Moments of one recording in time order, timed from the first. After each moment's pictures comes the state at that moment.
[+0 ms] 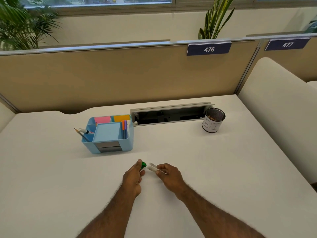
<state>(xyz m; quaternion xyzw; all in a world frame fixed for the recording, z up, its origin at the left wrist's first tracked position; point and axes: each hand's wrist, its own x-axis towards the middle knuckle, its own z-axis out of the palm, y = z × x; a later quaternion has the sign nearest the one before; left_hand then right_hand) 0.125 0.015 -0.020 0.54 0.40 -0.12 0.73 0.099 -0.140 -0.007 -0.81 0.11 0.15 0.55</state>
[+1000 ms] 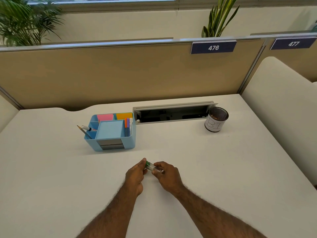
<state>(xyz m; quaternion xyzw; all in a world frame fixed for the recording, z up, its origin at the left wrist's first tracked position) 0.121 0.014 -0.021 0.55 0.38 -0.12 0.74 0.101 -0.121 -0.007 -0.88 0.04 0.10 0.47</state>
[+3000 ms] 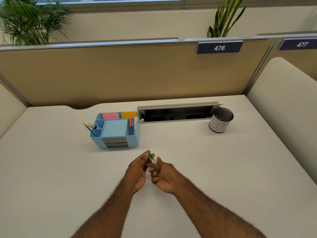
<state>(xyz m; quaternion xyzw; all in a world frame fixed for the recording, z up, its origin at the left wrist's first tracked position) 0.120 0.029 -0.004 0.48 0.23 -0.11 0.84 0.111 -0.093 0.026 -0.39 0.29 0.34 0.80</state>
